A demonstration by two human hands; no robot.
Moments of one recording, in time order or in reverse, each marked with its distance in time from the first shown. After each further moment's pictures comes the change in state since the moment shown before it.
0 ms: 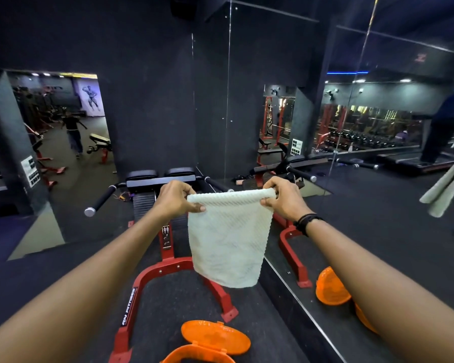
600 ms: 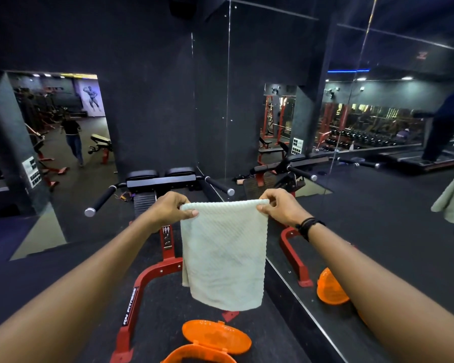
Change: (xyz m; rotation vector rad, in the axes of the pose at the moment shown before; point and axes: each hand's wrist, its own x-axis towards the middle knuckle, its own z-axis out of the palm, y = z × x) left_hand -0.002 -0.023 0.000 0.003 -0.269 -0.014; right_hand -0.008 0.009 0.006 -0.014 -0.201 0.019
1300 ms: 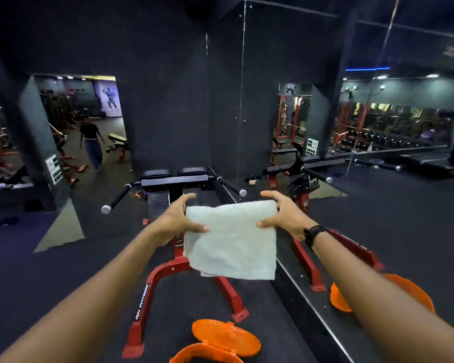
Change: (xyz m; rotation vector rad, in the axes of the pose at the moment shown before) left_hand -0.008 -0.024 0.015 -0.507 0.053 -0.098; right_hand 0.009 0.004 0.025 0.594 -0.161 0.071
